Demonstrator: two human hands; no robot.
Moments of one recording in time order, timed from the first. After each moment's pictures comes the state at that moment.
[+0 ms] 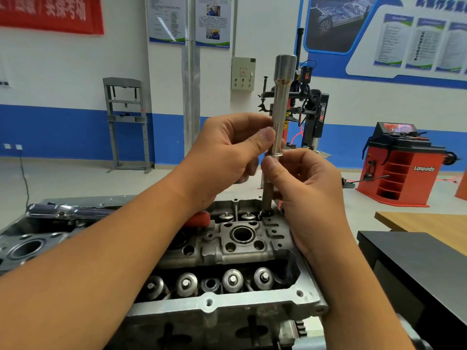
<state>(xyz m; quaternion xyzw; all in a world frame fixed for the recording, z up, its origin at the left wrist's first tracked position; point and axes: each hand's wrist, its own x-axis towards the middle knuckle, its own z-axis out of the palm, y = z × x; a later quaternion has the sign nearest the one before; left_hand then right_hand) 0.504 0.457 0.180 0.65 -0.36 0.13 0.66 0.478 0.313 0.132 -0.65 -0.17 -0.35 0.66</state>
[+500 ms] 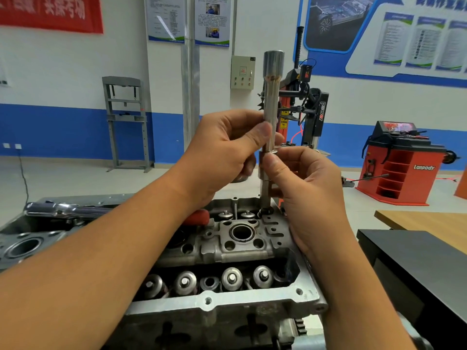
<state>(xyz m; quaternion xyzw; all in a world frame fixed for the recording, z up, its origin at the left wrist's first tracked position) 0.506 0.457 0.180 0.64 -0.37 0.15 0.66 0.478 0.313 0.132 -0.64 -0.17 -0.33 0.67</state>
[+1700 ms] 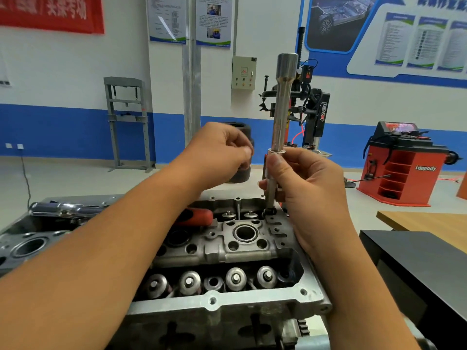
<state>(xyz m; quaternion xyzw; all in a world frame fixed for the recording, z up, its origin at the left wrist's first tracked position) 0.516 0.471 0.186 0.82 -0.23 0.16 0.51 0.479 0.312 0.132 -0.64 -0.19 -0.31 0.67</state>
